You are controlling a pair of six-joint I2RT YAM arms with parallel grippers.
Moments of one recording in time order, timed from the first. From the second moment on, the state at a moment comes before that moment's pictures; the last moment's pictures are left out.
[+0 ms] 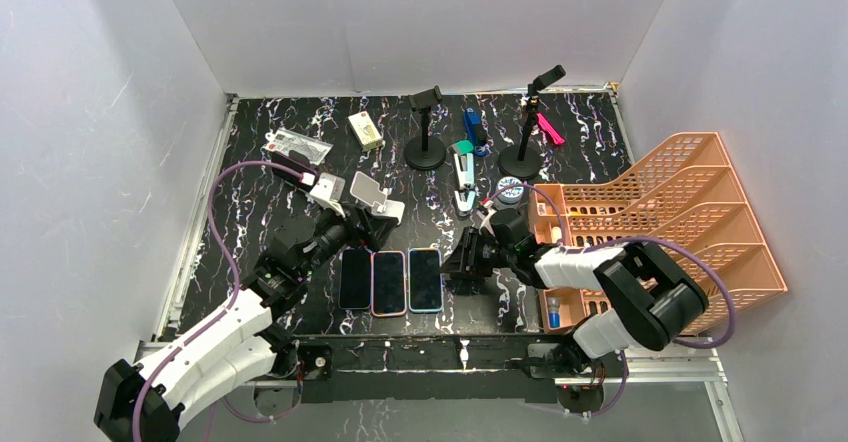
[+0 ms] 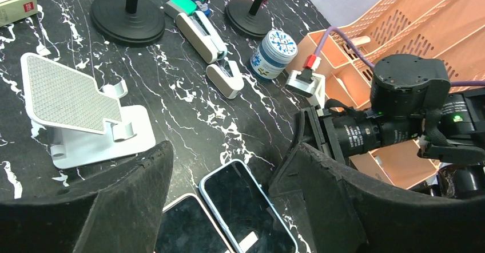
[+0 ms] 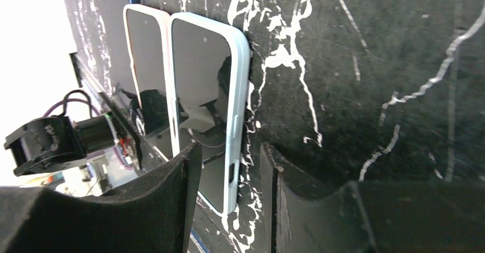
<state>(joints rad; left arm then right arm) -0.64 0.78 0.44 0.20 0.06 -0.42 0.66 1.46 0.41 0.34 -0.45 0.89</state>
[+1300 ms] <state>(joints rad) -0.39 1.09 0.54 0.05 -0.11 -0.87 0.66 0.99 0.41 0.06 -0.20 0.57</state>
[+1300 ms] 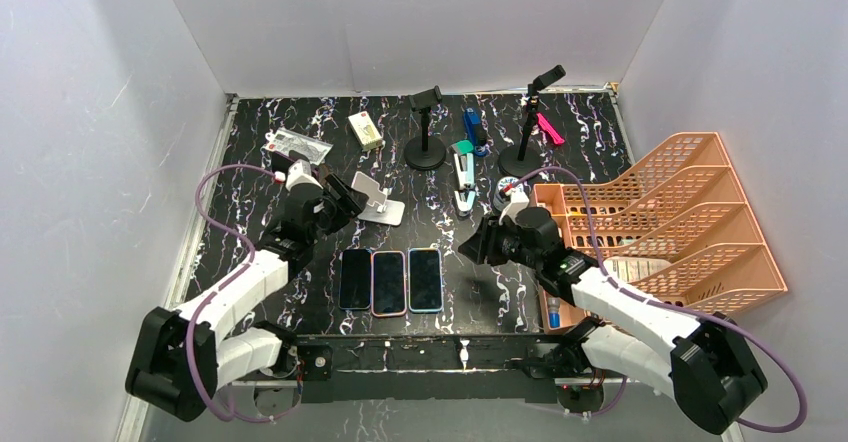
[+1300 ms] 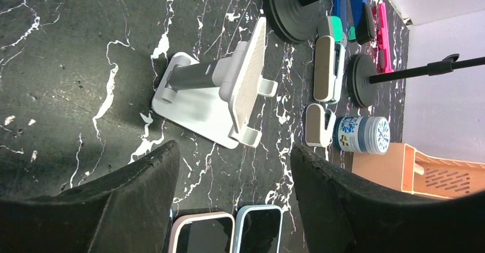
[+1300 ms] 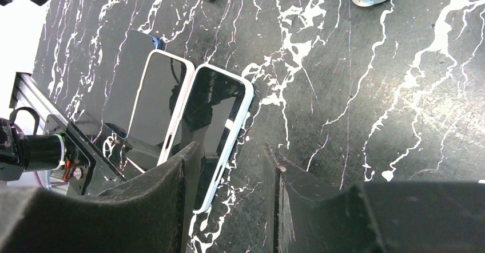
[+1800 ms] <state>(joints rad) -0.37 1.24 0.54 0.18 -0.05 -0.93 0.66 0.90 0.41 0.04 -0.17 0.57</state>
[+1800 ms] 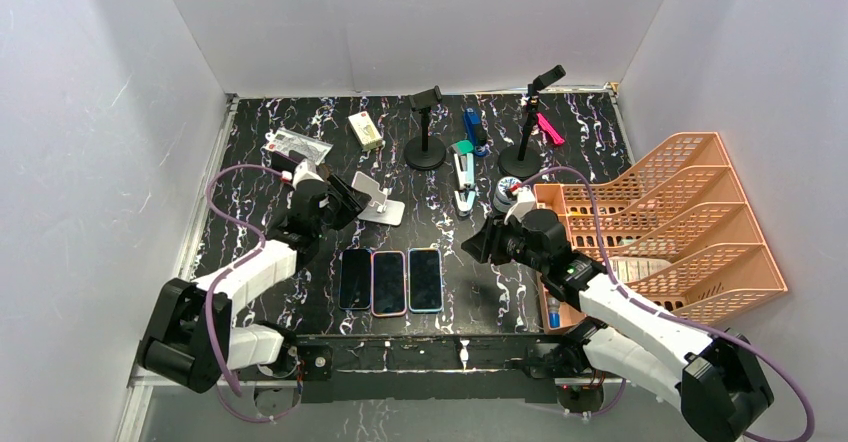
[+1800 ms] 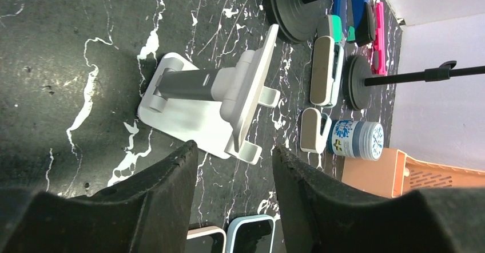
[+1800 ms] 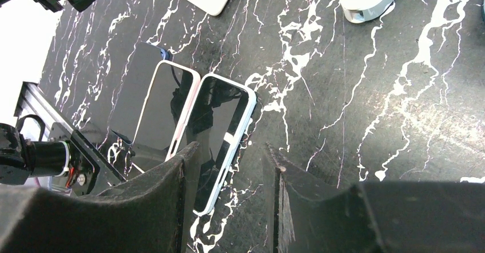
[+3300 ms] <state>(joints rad) -0.37 1.39 0.54 0.39 -0.02 -0.99 0.66 0.80 0.41 -0.04 -0.11 0.54</state>
